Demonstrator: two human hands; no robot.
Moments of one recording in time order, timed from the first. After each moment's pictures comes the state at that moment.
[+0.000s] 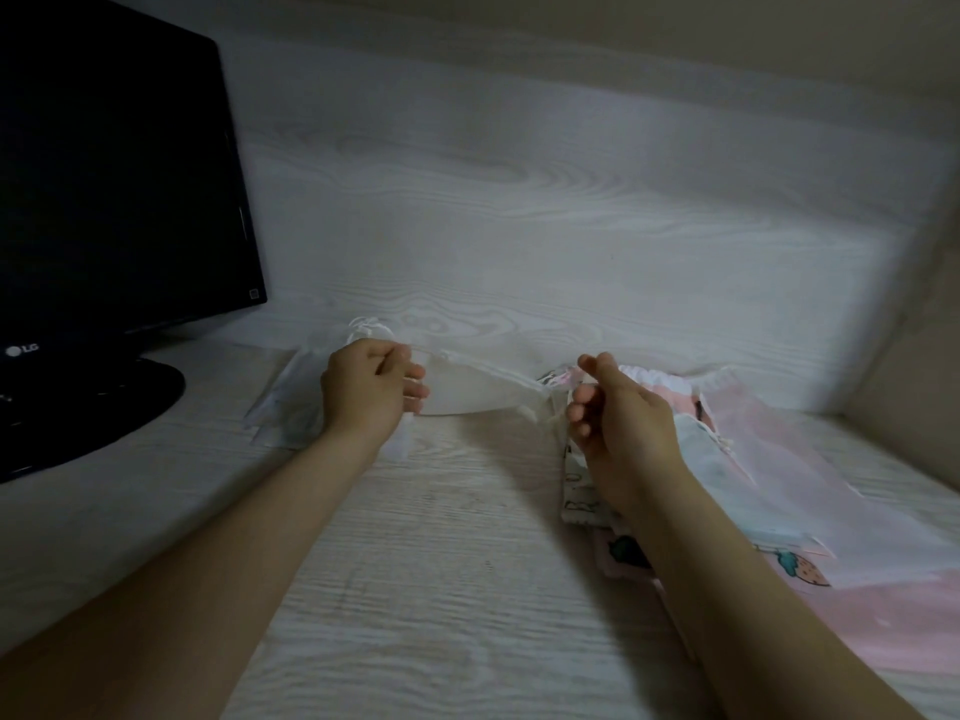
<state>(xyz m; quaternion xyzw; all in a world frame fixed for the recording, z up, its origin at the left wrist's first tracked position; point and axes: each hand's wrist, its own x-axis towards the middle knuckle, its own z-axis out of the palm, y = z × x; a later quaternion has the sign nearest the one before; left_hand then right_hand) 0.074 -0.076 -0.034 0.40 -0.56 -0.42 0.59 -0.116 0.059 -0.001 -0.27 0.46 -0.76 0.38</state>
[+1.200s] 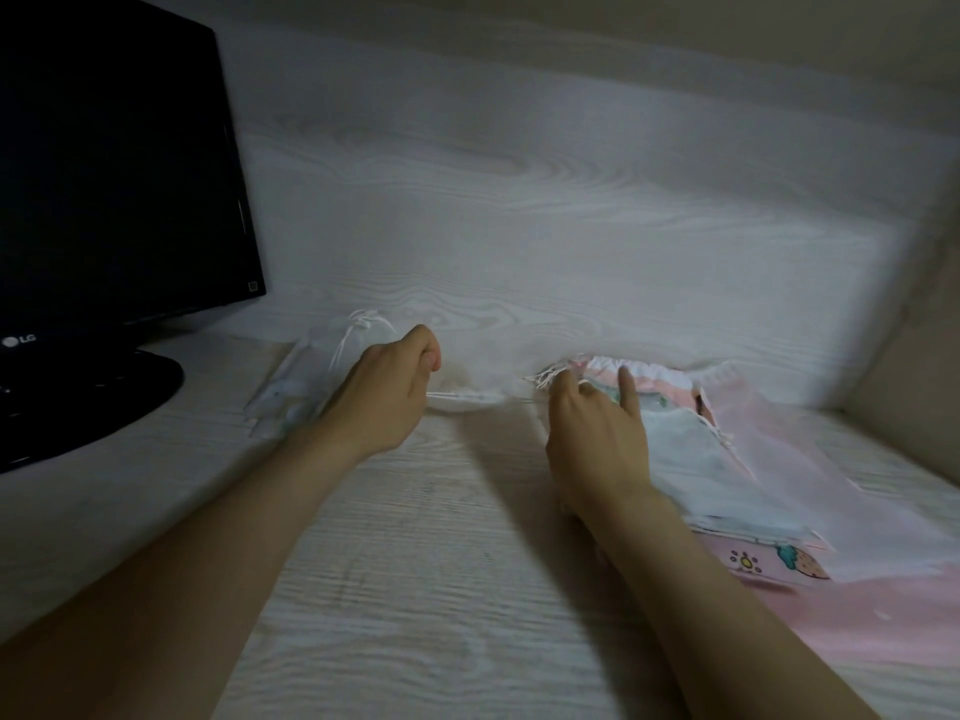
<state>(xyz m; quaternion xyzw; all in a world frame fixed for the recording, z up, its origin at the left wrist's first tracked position) 0.088 -0.079 -0.032 0.33 -0.84 -0.09 0.42 -0.106 0.057 -0.020 -0.57 0.78 -0.10 -0.25</state>
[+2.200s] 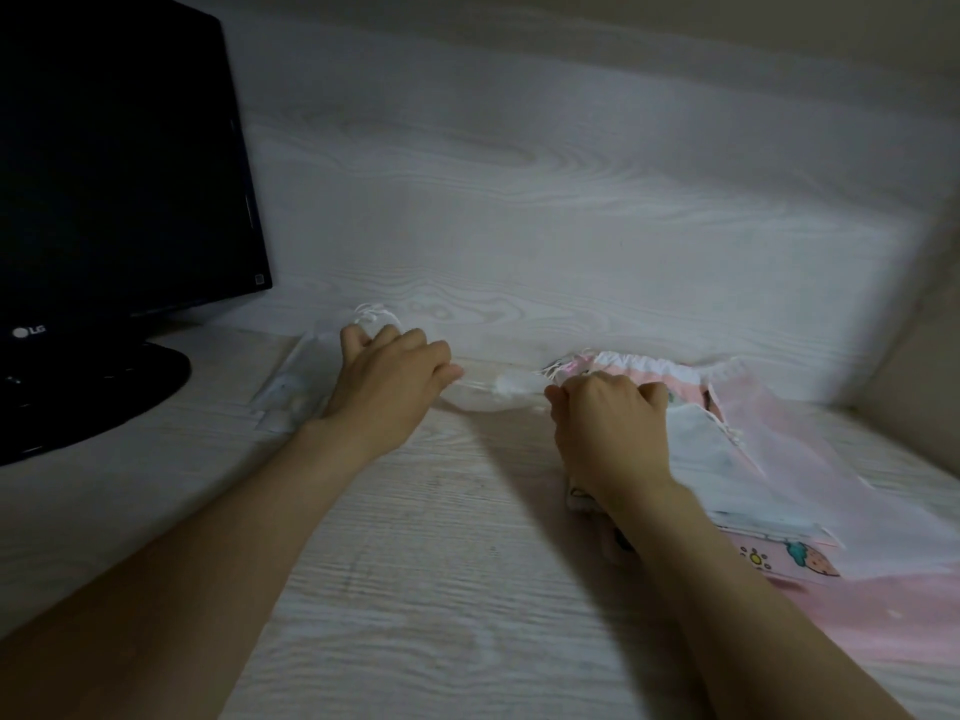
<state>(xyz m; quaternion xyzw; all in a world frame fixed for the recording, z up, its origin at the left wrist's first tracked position) 0.085 -0.073 -0.032 0.40 -0.85 0.13 0.32 -0.110 0.057 -0.017 -0.54 0.79 -0.16 -0.24</state>
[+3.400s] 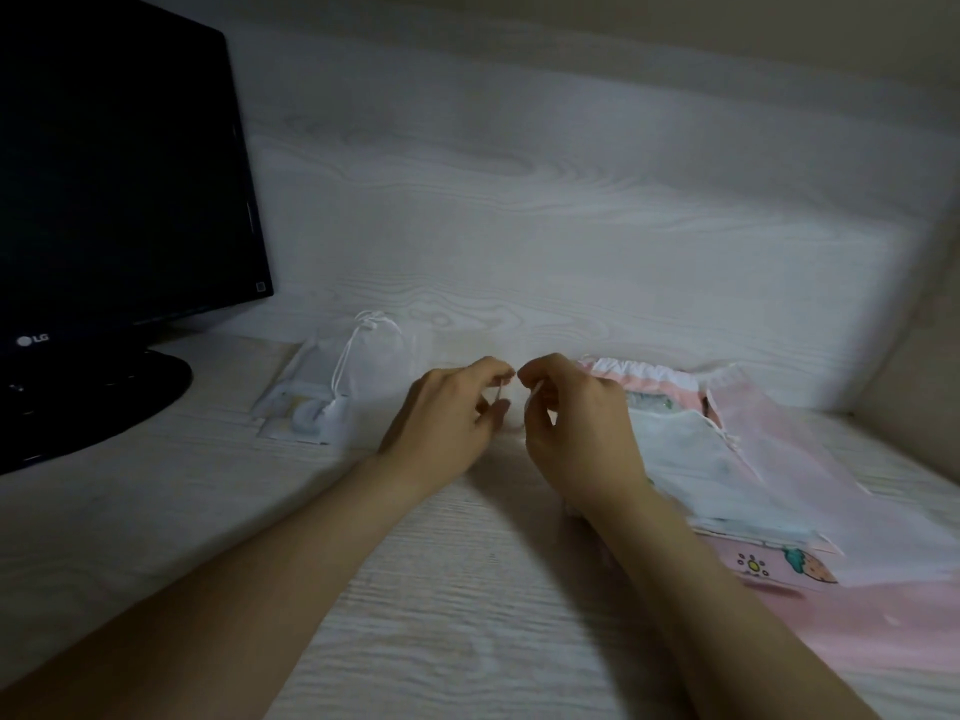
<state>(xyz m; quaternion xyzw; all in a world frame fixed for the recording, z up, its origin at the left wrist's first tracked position) 0.048 -0.031 -0.038 0.29 -0.85 -0.10 0.43 -0.096 0.053 -0.019 -0.65 0.60 -0.43 -0.17</state>
